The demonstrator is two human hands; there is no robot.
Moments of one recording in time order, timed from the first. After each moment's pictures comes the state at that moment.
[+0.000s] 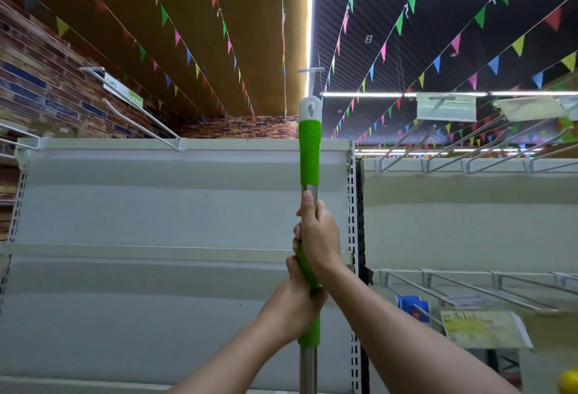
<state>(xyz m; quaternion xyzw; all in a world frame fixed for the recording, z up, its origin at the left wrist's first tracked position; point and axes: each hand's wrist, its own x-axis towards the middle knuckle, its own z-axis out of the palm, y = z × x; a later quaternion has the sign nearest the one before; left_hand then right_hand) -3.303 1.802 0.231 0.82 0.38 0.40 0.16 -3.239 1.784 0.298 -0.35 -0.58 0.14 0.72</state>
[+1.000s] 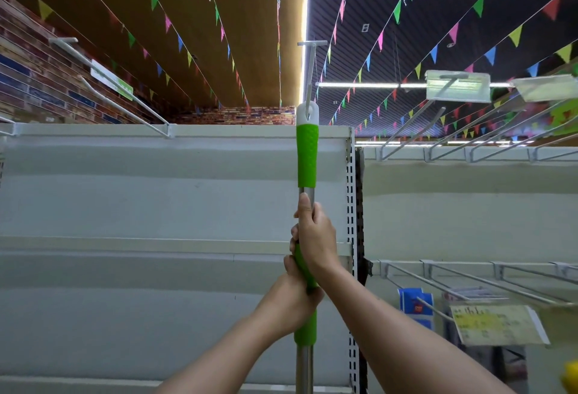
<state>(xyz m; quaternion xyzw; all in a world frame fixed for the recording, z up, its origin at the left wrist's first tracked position) -3.295 1.838 0.219 0.83 0.40 0.36 0.15 -3.230 1.820 0.279 -0.38 -0.57 0.14 0.71</state>
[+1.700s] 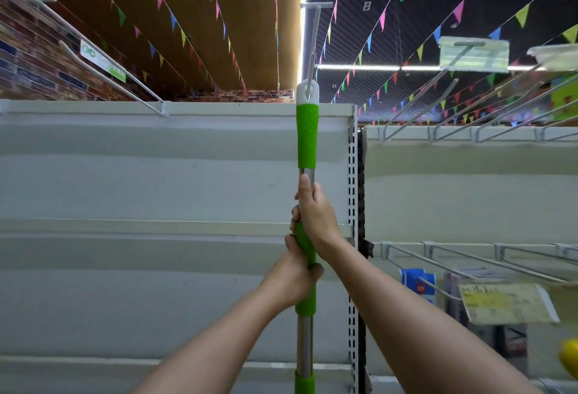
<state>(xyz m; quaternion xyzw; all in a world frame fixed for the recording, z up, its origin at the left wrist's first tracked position) -3.285 1.862 0.218 0.81 0.41 0.37 0.19 -3.219 1.844 0.281 -0.40 -0.59 0.15 0.68</state>
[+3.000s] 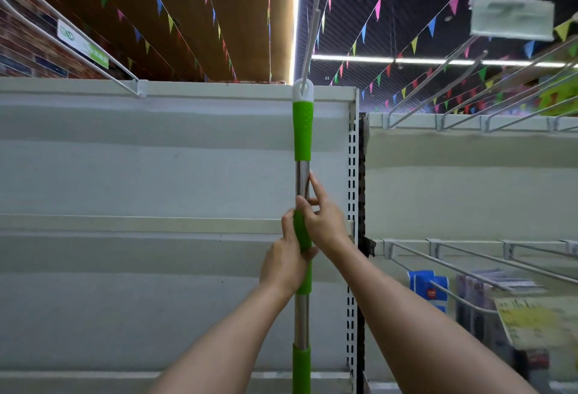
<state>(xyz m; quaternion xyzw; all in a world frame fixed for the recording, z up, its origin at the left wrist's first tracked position) -3.263 1.909 0.212 0.77 0.38 0.50 0.11 -3.178 1.899 0.264 -0.51 -0.62 0.01 0.60</state>
